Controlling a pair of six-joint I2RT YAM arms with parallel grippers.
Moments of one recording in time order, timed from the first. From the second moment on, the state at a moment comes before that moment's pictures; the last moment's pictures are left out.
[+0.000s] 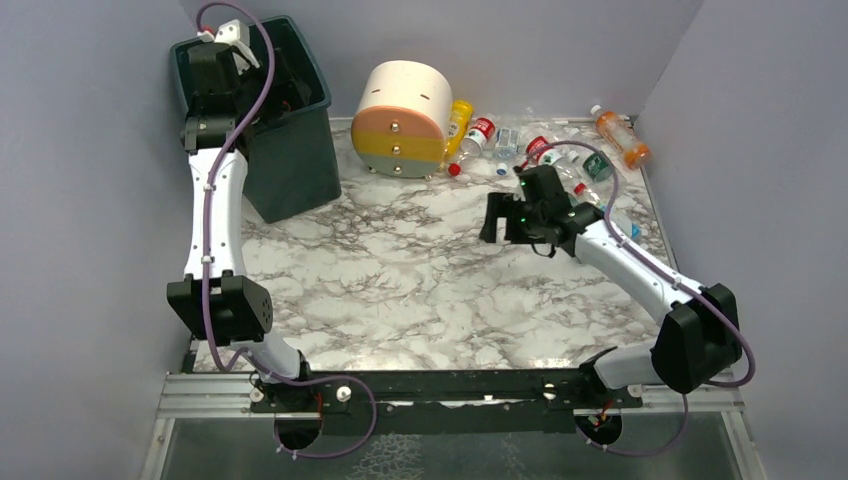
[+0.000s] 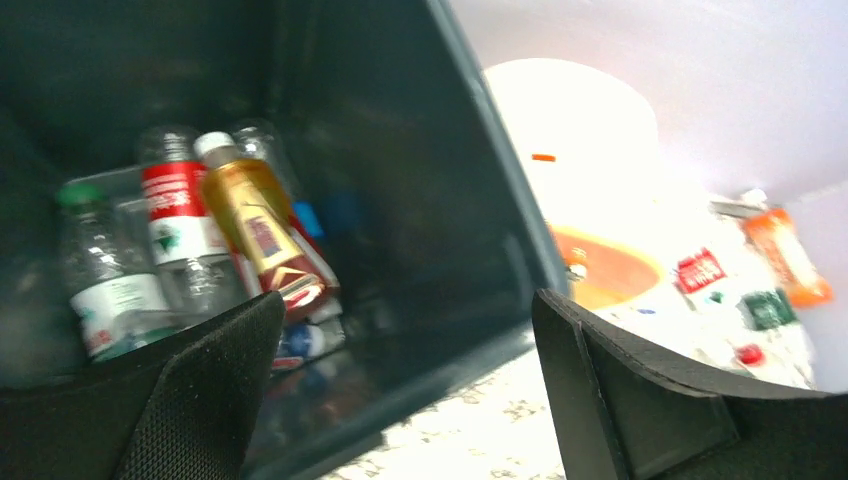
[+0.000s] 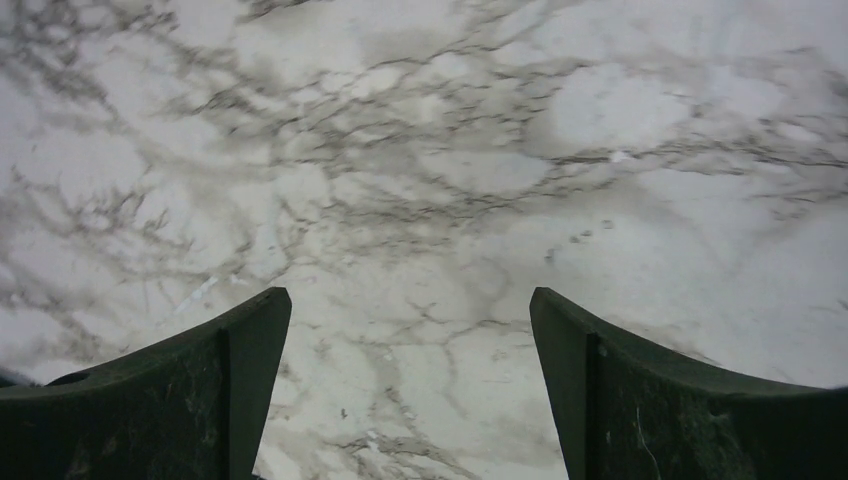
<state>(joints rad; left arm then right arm) 0.13 1.67 1.94 -0.63 0.24 -0.31 0.52 1.38 1.05 -0.50 -0.03 0.43</state>
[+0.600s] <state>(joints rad) -0.23 1.44 1.38 -0.37 0.37 -0.40 0.06 1.46 1.11 -0.60 0.14 0.40</state>
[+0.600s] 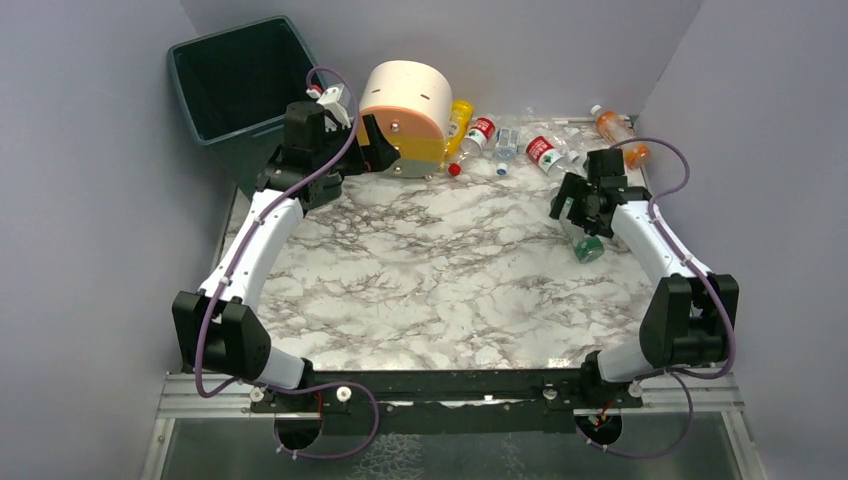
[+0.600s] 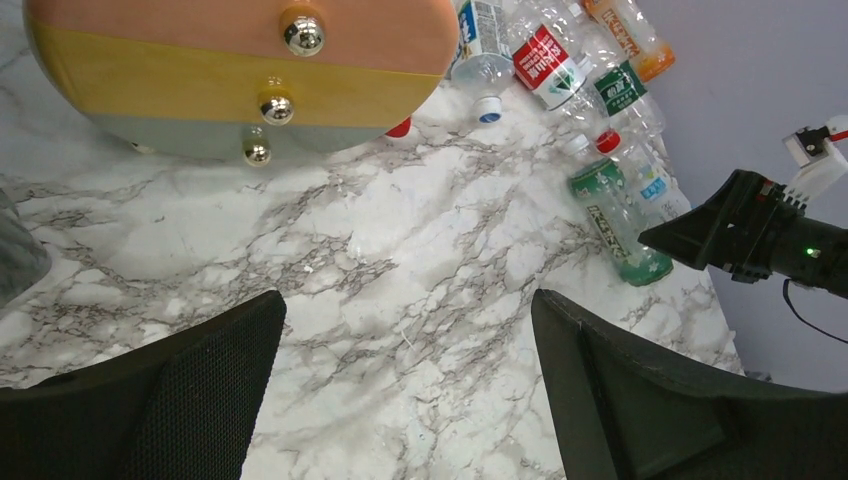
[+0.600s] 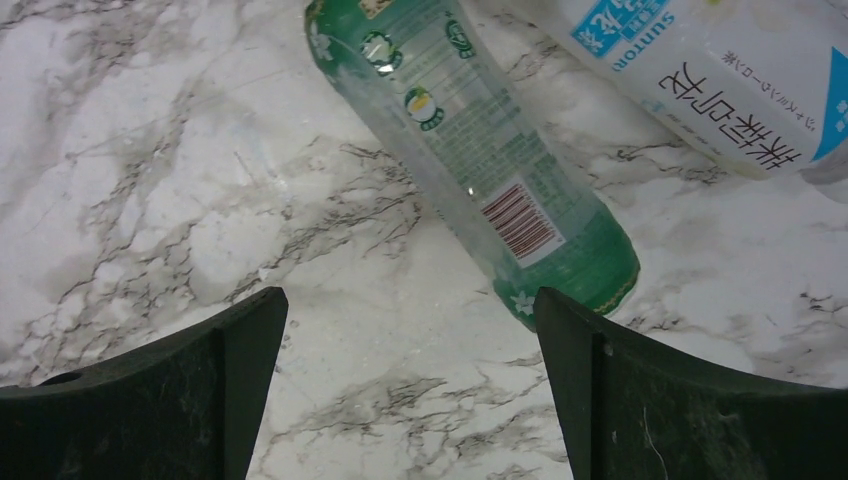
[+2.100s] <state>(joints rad) -0.34 1.47 1.34 -0.30 0.38 -0.42 -0.03 1.53 0.90 -0.46 -0.08 0.31</state>
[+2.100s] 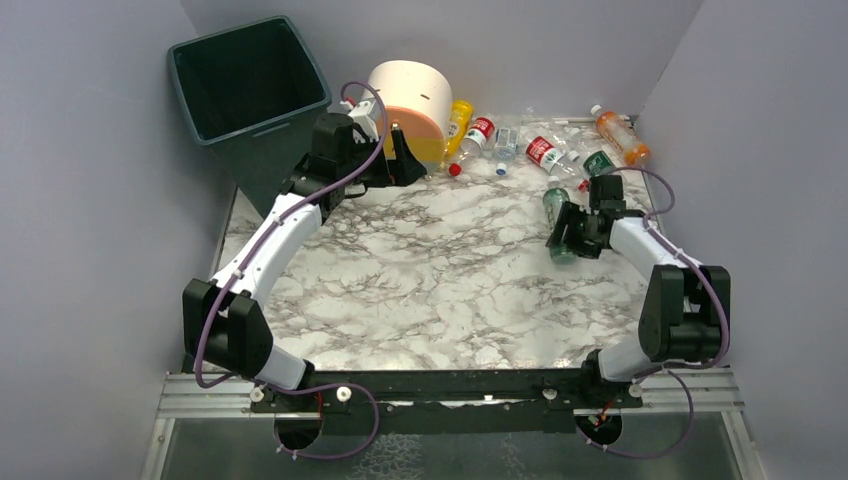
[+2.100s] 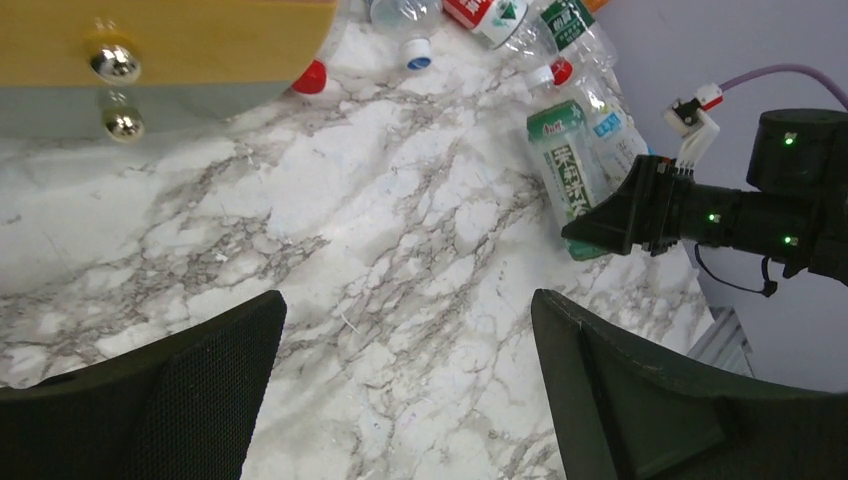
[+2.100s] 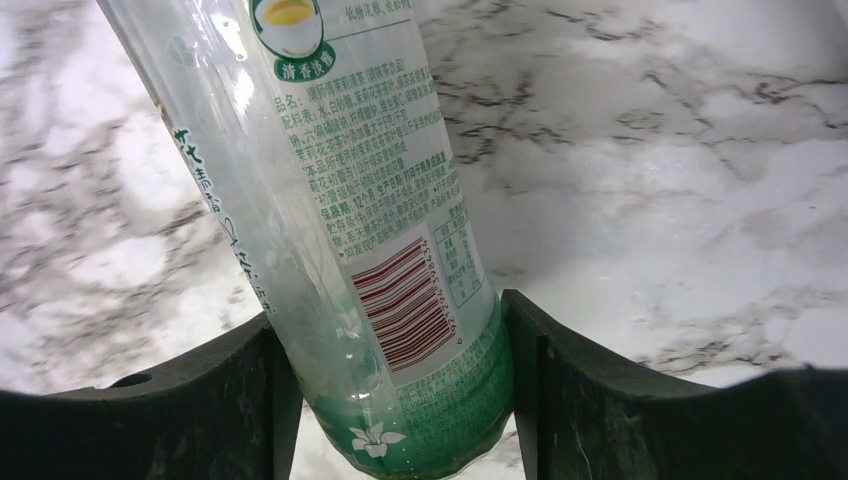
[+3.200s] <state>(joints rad) -0.40 1.47 1.14 0.06 0.57 -0.69 0.46 1.45 1.15 -0.33 -0.39 0.50</state>
